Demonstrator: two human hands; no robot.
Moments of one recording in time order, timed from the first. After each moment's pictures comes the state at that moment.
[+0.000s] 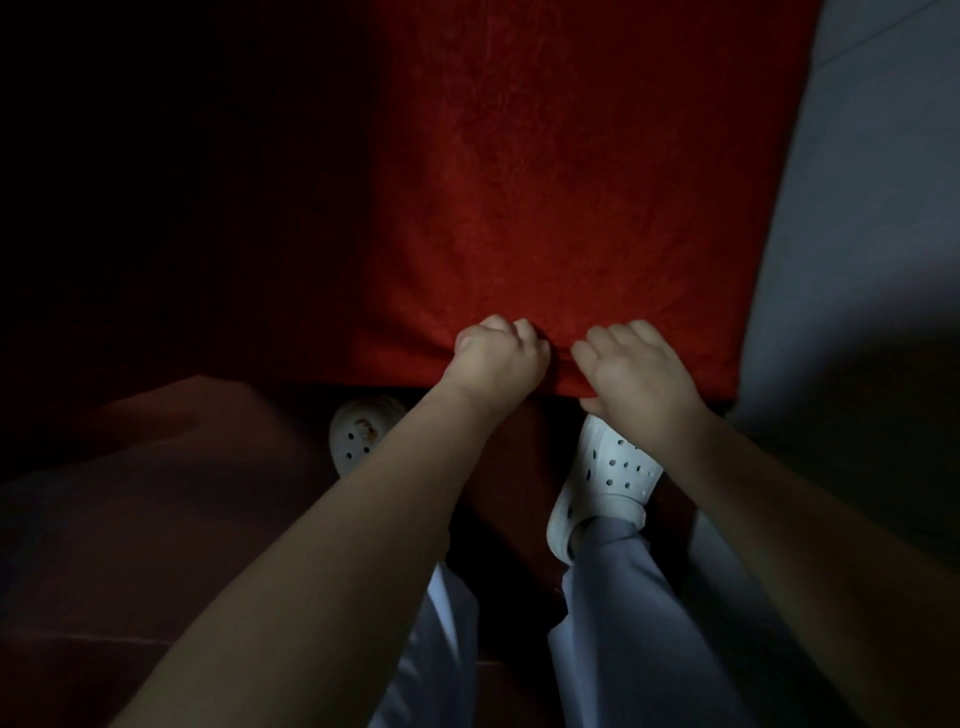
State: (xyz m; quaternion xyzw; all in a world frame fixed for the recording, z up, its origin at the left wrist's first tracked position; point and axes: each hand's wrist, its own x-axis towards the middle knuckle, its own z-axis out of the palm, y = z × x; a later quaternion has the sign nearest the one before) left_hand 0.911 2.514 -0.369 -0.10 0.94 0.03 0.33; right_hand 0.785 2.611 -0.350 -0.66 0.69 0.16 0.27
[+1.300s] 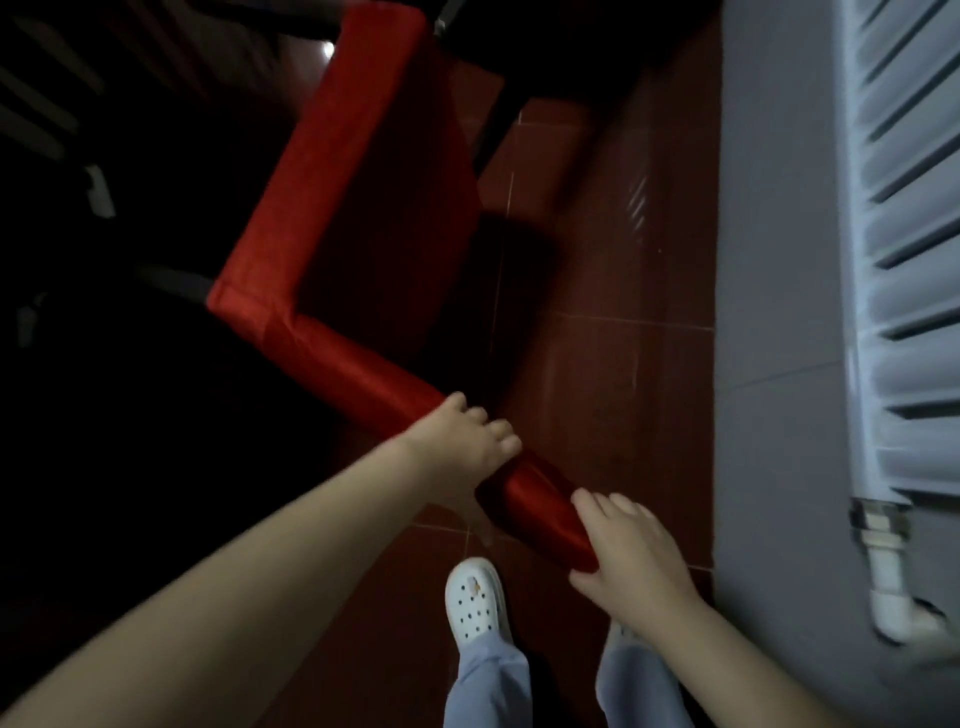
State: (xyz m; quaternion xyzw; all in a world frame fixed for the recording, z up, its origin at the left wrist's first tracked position) left_hand 0.951 2.296 -0.016 -0.03 0.93 0.05 0.37; right_hand 0.839 2.496 -0.032 -0.56 0.76 -0.02 0.33
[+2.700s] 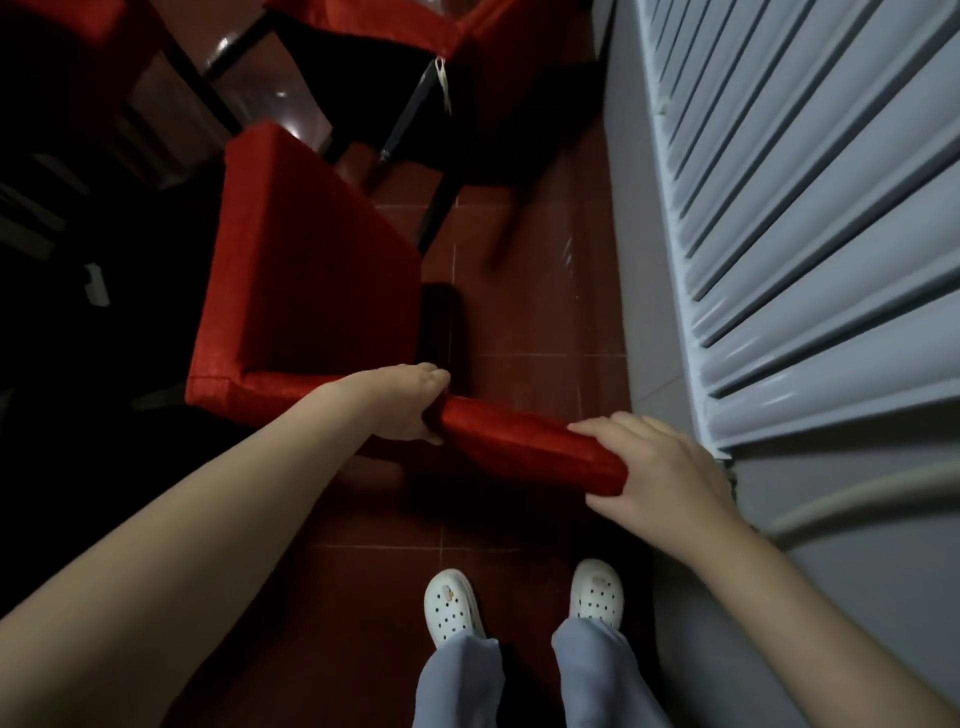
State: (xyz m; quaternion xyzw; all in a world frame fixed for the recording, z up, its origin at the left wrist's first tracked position) left_hand 0.918 2.280 0.148 -0.20 0.90 0.18 0.35; right_hand 0.768 2.530 0.181 -0.55 0.80 -0.15 0.17
